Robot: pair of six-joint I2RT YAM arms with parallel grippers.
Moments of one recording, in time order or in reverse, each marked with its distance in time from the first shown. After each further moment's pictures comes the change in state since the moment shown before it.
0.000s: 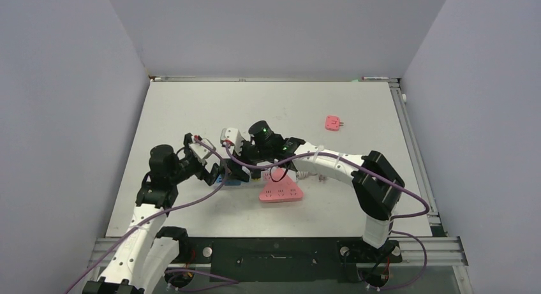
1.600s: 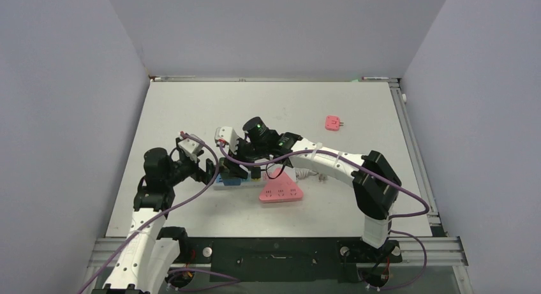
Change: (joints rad) left arm 0.085 -0.059 -0.019 -0.015 0.034 -0.249; right arm 0.027 0.019 0.113 -0.151 0.035 -0.041
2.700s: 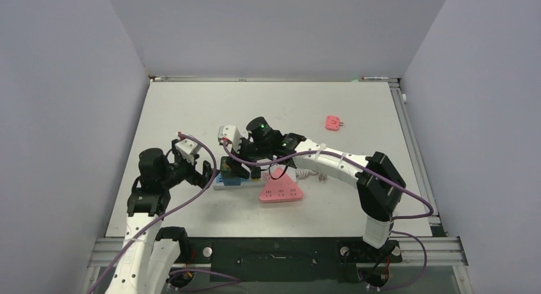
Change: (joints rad) left arm 0.019 -0.059 0.110 -0.271 -0.013 0.070; right arm -0.012 -0.032 -0.040 0.029 -0.004 0.032
